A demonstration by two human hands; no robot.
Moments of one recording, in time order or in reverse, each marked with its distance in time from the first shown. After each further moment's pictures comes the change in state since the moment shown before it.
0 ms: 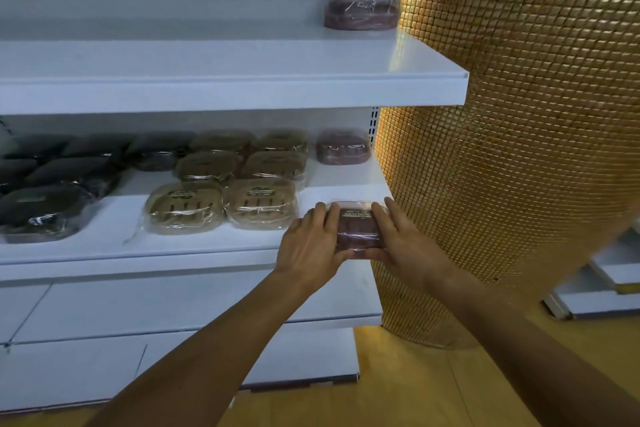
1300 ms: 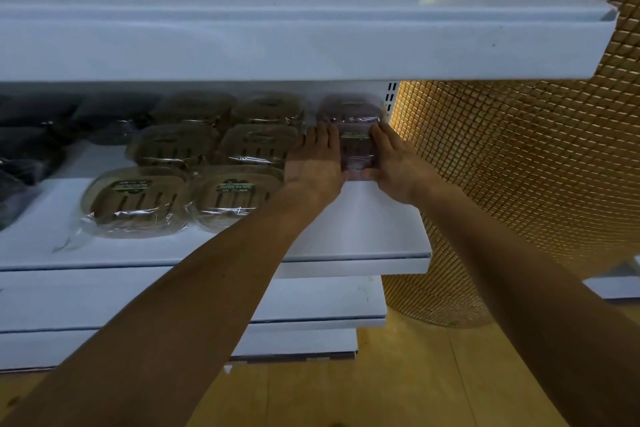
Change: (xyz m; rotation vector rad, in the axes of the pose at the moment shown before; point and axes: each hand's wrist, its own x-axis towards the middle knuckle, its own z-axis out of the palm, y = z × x) left_hand 0.164 -0.032 0.044 0.175 -0.082 -0.117; right_hand 0.186 0.062 0.022 0.090 -0.002 0.002
